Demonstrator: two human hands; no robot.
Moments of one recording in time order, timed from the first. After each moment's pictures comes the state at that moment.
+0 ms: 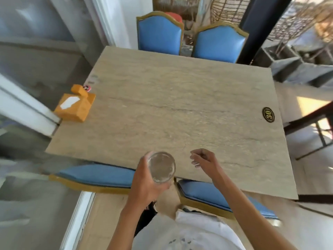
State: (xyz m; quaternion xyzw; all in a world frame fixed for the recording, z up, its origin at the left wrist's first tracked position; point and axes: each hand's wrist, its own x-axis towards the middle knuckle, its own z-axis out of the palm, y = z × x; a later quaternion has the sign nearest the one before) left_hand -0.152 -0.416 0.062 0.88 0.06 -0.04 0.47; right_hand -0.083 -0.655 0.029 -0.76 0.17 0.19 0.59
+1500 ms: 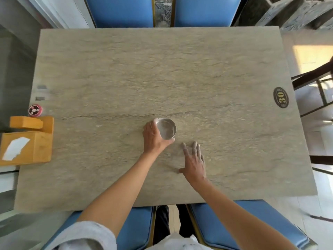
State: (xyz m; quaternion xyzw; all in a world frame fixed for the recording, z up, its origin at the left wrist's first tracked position) left_hand 0.173 -0.451 -0.106 0.95 0.01 -0.12 0.28; right_hand 0.053 -0.593 -0.100 -0.94 0.13 0.28 0.16
